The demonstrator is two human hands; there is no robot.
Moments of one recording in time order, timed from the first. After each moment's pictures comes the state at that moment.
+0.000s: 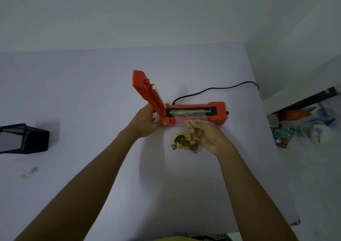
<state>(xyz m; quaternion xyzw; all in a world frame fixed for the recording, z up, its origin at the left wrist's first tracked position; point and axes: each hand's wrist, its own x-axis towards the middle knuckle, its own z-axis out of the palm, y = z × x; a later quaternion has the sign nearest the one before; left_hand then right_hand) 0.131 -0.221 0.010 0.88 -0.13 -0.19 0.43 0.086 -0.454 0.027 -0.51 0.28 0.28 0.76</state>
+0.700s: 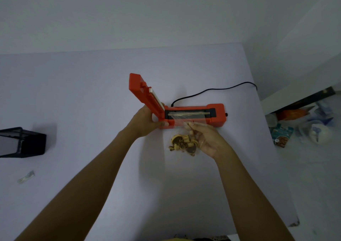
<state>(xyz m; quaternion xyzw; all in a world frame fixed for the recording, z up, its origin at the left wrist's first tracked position) 0.137 -0.226 0.016 0.85 -0.12 -0.20 0.47 0.083 -0.455 0.026 -0.48 0.30 0.28 0.78</state>
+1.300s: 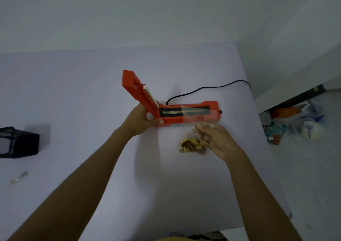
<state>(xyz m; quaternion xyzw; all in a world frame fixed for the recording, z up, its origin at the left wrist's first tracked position) 0.136 -0.227 0.011 0.87 -0.09 -0.19 0.46 0.065 -0.493 0.037 -0.55 0.27 0.25 0.74</state>
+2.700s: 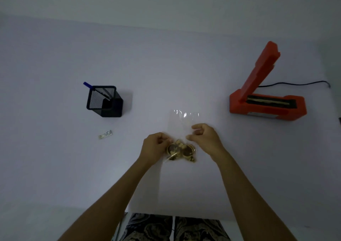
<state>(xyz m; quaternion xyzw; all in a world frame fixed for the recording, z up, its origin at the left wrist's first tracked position) -0.039 -0.034 -0.023 0.82 0.18 -0.18 0.50 0.012 -0.219 -0.010 -0.80 0.19 0.29 0.50</state>
